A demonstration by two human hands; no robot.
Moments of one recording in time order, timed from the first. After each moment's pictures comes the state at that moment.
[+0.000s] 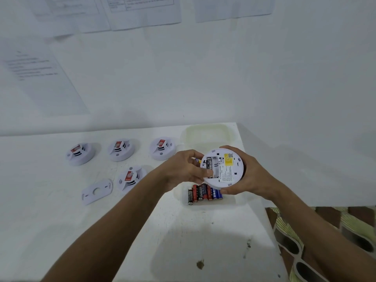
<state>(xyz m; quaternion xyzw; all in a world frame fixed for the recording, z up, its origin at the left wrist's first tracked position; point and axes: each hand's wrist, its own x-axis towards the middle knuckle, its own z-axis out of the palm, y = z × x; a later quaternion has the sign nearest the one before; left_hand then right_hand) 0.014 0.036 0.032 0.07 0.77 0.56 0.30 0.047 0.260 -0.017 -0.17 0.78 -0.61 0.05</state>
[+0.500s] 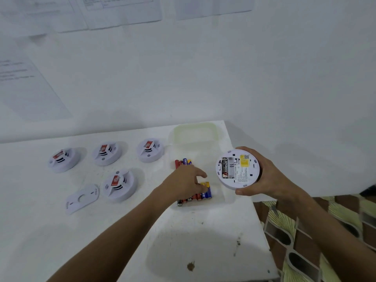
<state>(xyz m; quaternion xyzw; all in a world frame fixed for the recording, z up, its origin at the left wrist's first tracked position) 0.015 0.070 -0.010 0.22 0.93 0.19 0.21 0.070 0.318 -0.031 -0.11 0.78 -0.61 0.02</state>
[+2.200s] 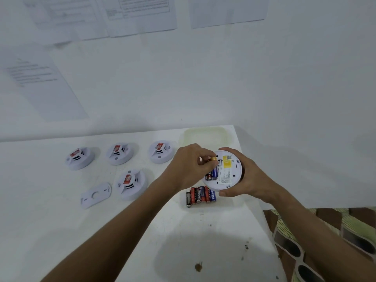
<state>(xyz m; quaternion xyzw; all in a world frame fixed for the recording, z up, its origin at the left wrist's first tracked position) 0.029 0.061 0.049 0.25 0.91 0.32 -0.01 0.050 0.264 -0.018 -0.17 0.77 -0.62 0.04</state>
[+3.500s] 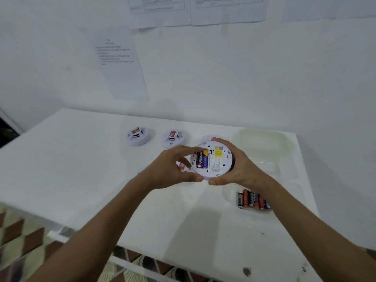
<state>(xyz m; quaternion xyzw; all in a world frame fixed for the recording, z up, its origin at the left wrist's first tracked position) 0.042 -0.122 0.037 0.14 0.91 0.39 0.04 0.006 0.109 0.005 -0.26 0.72 -0.63 0.15</state>
